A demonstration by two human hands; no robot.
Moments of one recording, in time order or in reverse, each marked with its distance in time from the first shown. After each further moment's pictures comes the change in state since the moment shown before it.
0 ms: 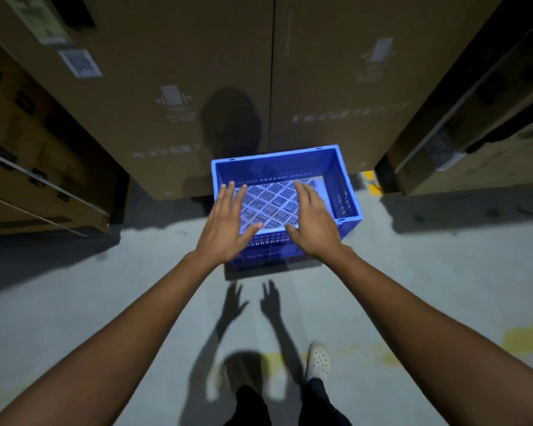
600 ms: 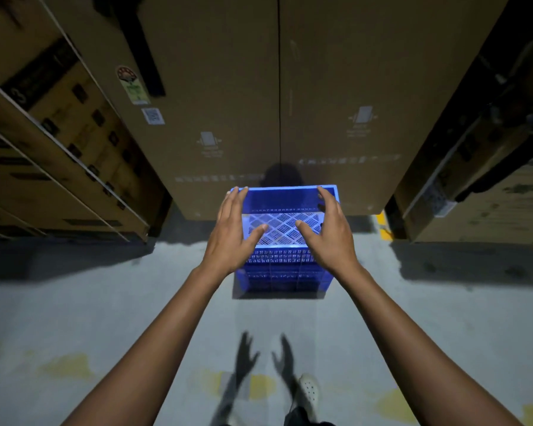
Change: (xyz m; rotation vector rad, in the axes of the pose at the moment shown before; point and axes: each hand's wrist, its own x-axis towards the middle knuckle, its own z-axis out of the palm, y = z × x) left_hand -0.092 0.195 -0.071 -0.121 0.325 -0.149; right_hand -0.117 0.016 -0.165 0.484 0.217 -0.088
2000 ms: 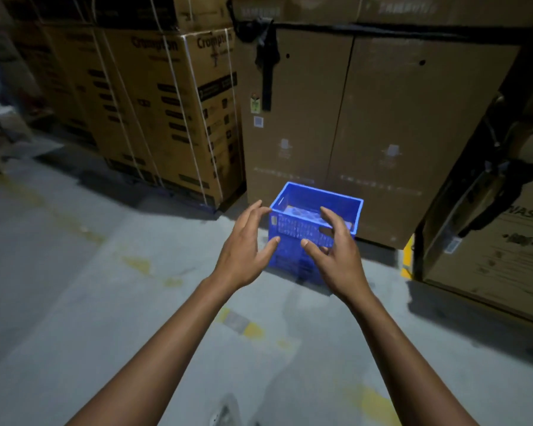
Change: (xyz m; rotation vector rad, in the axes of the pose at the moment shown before) left_hand -0.470 0.270 -0.030 0.067 0.359 -0.079; right_hand -0.413 -0.034 -0.244 0.289 -0.268 -0.342
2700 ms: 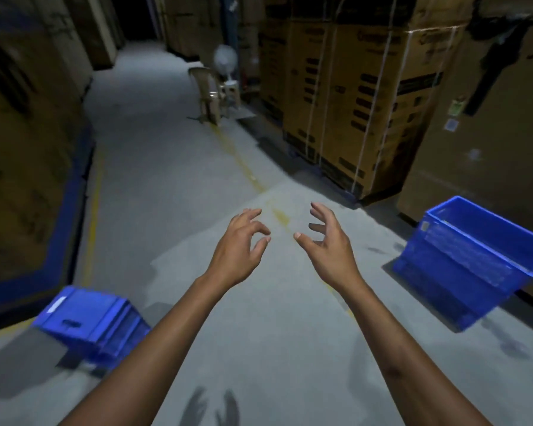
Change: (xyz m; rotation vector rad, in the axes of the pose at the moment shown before) left_hand -0.381 -0.023 -0.235 0.343 0.314 -0.445; right_hand -0.257 -0.197 0.173 0.243 -0.603 -0.202
